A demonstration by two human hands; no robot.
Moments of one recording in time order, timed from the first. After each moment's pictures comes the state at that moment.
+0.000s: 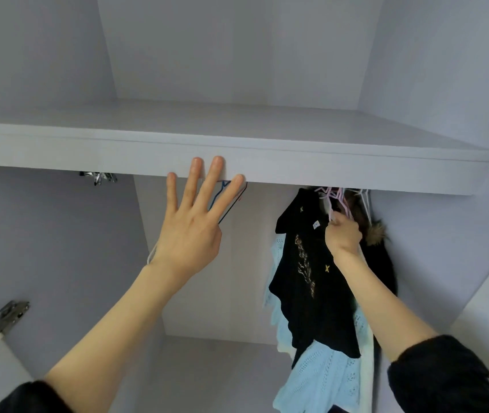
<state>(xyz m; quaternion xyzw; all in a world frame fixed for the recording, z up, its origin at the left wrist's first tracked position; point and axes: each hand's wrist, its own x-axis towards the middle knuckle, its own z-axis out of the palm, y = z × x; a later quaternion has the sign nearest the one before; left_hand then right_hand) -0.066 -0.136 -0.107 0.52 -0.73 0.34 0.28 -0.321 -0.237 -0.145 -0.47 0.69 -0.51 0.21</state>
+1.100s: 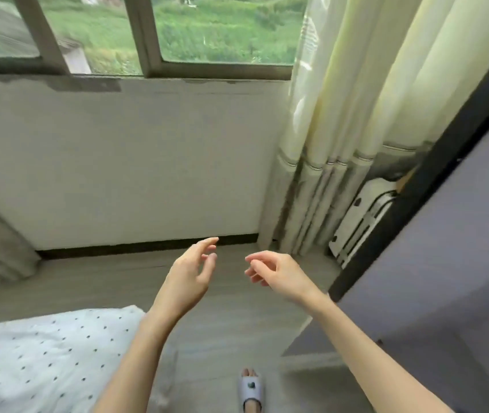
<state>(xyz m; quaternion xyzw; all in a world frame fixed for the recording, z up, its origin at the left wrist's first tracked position) 0.217 0.577 -0.309 0.89 -0.09 0.02 0.46 0.198 0.388 -0.277 -0.84 0.03 0.15 0.53</state>
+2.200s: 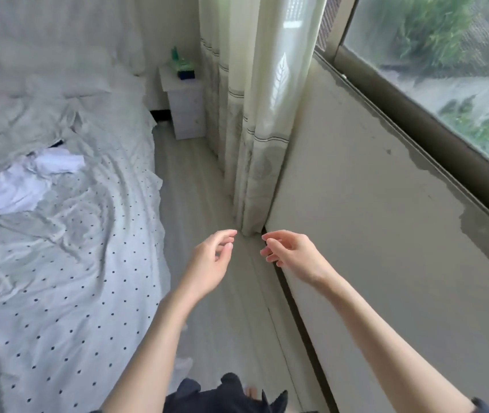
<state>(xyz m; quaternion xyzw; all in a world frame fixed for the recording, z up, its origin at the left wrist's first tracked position) 0.495 1.035 -0.328 0.69 0.51 0.26 0.44 0.669 0.996 -0.286 -0.71 -0.49 0.44 0.27</state>
